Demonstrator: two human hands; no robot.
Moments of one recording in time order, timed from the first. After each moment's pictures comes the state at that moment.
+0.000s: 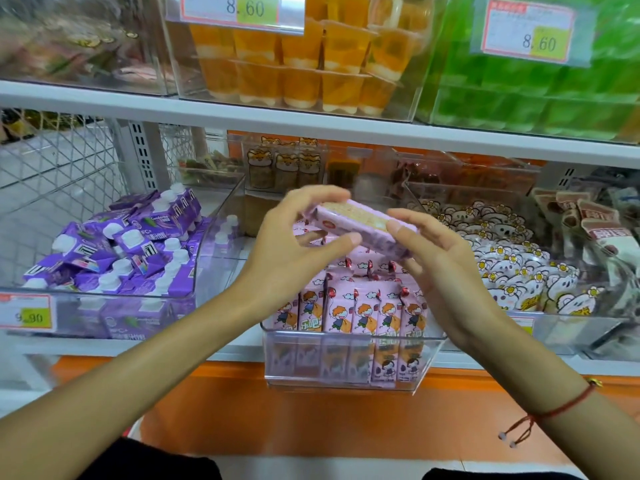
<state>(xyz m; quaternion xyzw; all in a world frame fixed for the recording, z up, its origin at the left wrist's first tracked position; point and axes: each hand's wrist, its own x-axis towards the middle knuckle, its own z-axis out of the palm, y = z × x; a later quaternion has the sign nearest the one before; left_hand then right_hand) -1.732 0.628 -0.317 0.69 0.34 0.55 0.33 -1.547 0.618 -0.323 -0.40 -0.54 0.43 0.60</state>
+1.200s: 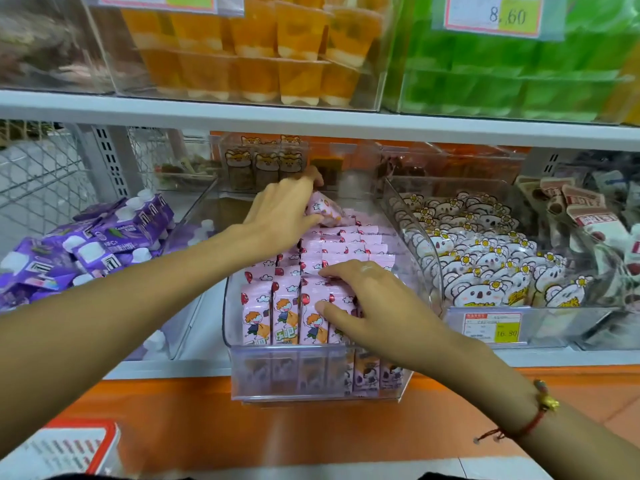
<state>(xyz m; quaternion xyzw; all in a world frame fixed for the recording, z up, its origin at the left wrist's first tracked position) -1.704 0.736 -0.314 0.82 0.50 0.28 -0.05 -1.553 0.620 -0.350 -0.52 -0.83 0.06 0.20</state>
